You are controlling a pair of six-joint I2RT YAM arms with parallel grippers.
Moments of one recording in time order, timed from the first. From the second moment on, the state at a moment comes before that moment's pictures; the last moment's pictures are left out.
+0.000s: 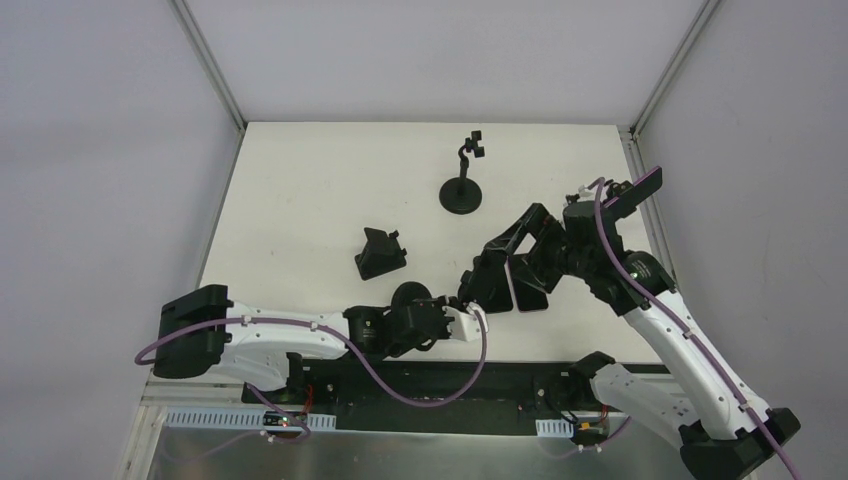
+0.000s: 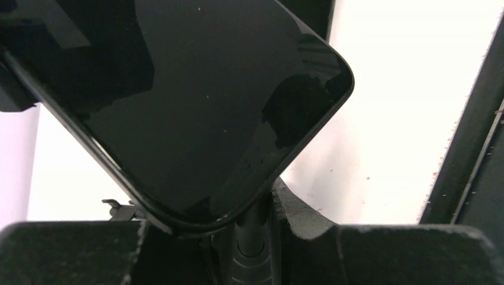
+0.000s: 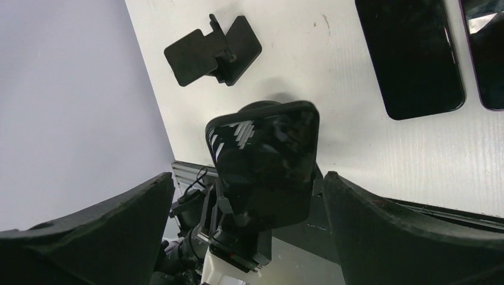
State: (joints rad) left arm -1.38 1.29 0.67 0.06 -0.47 0.39; right arm 0.52 0.88 1.00 -0.82 -0.16 1.10
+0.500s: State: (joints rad) left arm -1.41 1.33 0.70 0.03 -0.56 0.45; right arm 0.60 0.91 0.98 -0.80 -0.06 1.07
